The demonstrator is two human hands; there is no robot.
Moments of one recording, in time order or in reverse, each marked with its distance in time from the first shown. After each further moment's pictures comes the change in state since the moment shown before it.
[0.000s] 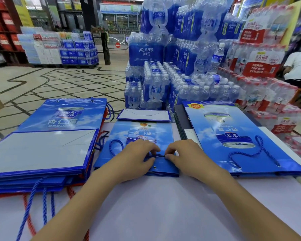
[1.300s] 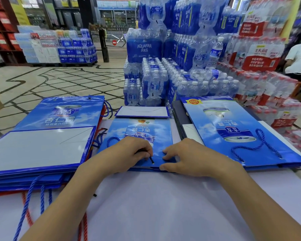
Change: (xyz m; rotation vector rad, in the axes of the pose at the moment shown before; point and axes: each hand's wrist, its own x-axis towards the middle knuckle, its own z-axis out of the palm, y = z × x) left_hand -0.003 -0.007 -0.018 -0.091 -0.142 0.029; right_hand -0.017 0.001 -0.022 -0.102 -0.239 -0.168
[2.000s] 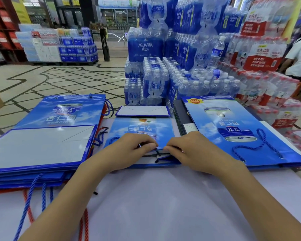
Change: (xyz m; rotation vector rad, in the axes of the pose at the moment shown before) left_hand -0.002 0.007 -0.001 -0.149 0.123 -0.015; right_hand -0.003 0.004 -0.001 -0.129 0.300 -0.154
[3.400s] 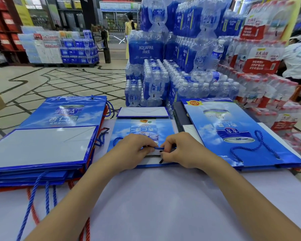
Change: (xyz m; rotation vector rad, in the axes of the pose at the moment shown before) left_hand 0.007 -0.004 0.013 0.158 0.073 -0.025; right_hand 0.017 -0.009 0.008 0.547 -0.097 0.344
